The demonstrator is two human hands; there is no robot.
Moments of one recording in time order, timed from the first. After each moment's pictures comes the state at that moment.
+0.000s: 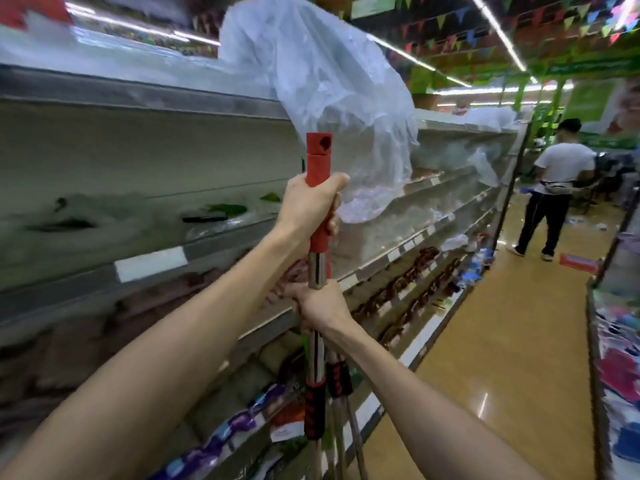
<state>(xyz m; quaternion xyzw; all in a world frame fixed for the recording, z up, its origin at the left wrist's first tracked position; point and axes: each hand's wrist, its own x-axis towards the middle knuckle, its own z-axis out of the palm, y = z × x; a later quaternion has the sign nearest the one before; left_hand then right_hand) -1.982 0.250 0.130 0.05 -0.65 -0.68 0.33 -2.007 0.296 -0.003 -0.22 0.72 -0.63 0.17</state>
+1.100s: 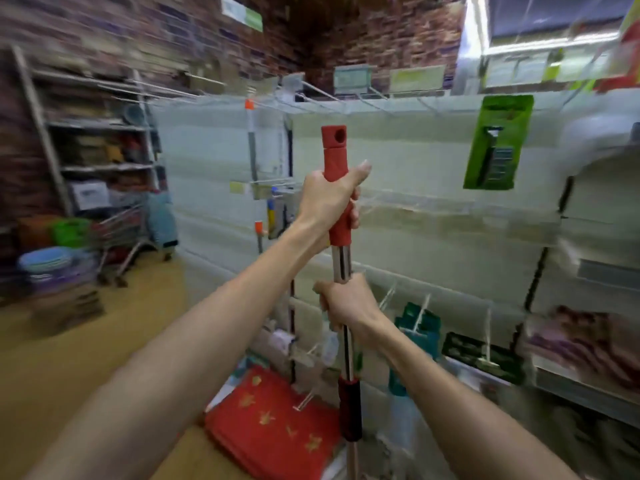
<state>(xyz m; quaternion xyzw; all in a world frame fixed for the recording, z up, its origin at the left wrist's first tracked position) -1.246 0.254 0.154 0.39 -0.50 -0.32 0.71 -1.317 0.254 0.042 -0.67 0.45 -0.37 0.45</state>
